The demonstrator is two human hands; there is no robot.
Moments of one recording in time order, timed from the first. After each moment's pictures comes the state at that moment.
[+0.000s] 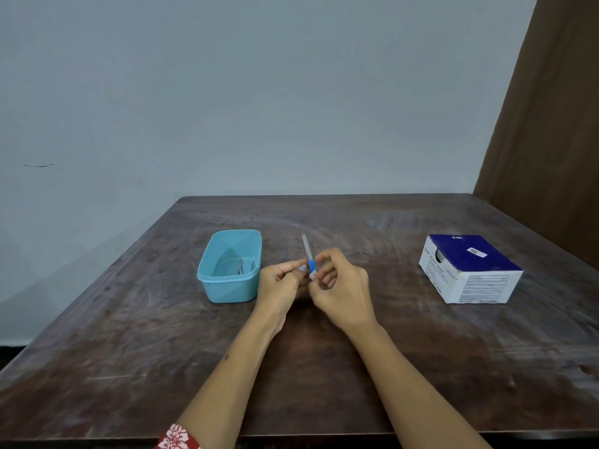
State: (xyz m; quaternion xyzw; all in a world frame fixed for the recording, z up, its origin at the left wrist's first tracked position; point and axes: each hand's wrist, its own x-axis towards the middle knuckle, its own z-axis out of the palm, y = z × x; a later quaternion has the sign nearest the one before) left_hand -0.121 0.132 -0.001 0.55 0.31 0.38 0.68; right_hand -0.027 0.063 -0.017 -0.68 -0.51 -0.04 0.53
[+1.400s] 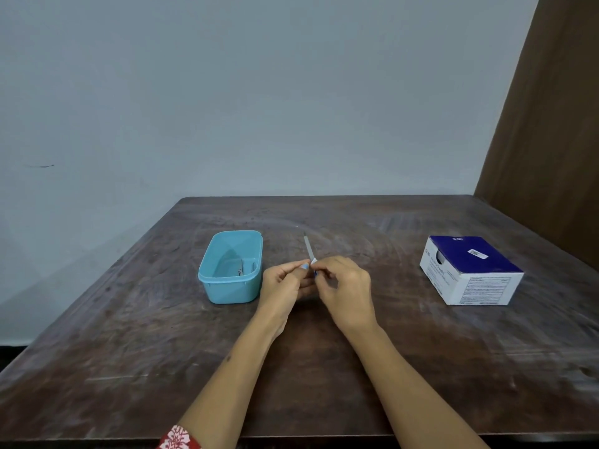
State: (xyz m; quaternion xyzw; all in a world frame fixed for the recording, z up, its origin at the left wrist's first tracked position) left_hand -0.117 0.132 -0.004 0.53 0.26 0.38 0.71; right_hand -0.030 0.061 -0.011 -0.67 -0.52 -0.14 0.51
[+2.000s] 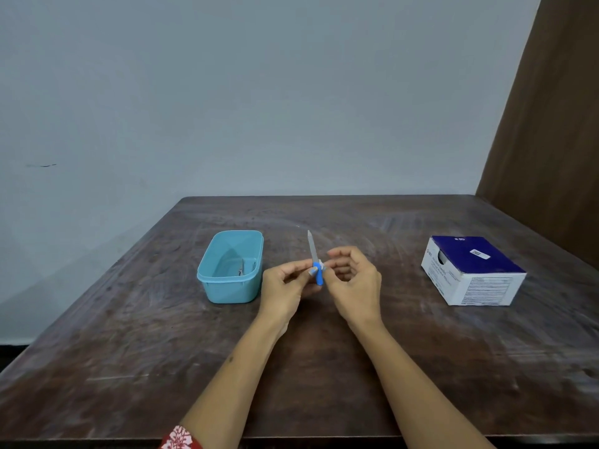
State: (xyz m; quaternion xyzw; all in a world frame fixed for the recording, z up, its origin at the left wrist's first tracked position) left_hand -0.115 0.135 -0.011 0.56 0.28 0.41 0.66; right_hand -0.024 0.063 -0.011 -0.62 -0.39 0.04 0.68
